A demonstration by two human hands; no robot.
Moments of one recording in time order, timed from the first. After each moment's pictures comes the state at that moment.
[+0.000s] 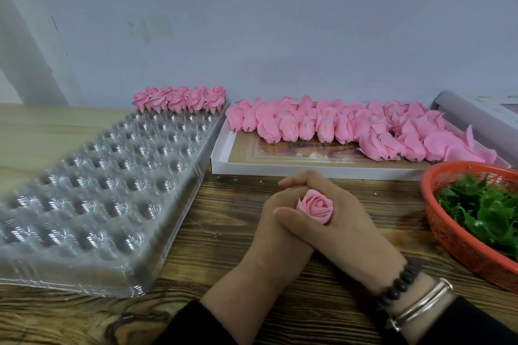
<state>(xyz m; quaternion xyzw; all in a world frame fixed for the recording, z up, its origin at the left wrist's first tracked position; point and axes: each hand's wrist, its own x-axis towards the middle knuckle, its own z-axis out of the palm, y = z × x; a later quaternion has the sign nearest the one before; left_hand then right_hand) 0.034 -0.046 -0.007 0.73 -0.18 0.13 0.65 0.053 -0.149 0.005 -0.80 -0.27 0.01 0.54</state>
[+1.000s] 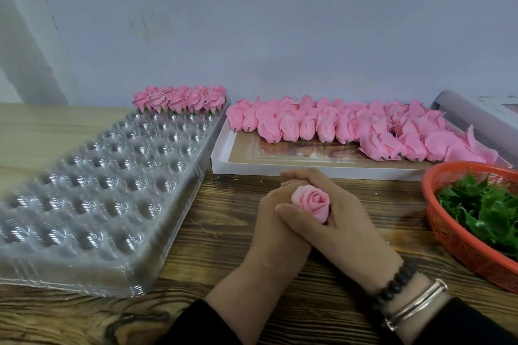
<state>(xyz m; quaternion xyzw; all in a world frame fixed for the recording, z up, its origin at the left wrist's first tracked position) 0.035 -0.051 -0.004 0.70 -0.14 0.17 0.68 0.055 -0.148 0.002 -0.80 -0.29 -0.02 0.53</state>
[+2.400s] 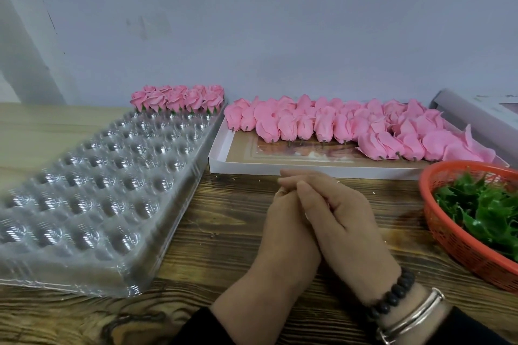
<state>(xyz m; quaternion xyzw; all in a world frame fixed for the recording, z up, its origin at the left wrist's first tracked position) 0.028 -0.064 0.003 0.81 -0.07 0.16 0.55 0.048 -0.143 0.004 -0.79 -0.26 -0.12 0.54</state>
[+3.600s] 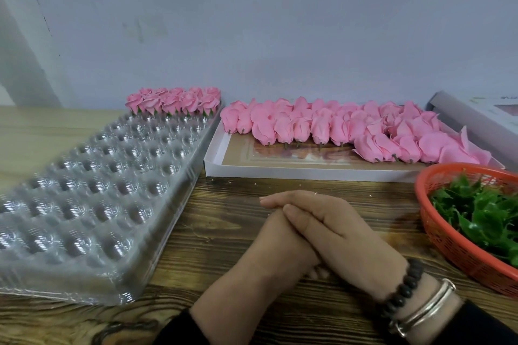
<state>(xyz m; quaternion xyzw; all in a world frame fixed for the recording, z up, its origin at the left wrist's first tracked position) 0.033 -0.058 0.001 0.88 -0.08 0.00 0.47 0.055 -0.158 0.004 -0.80 -0.33 0.06 0.50</state>
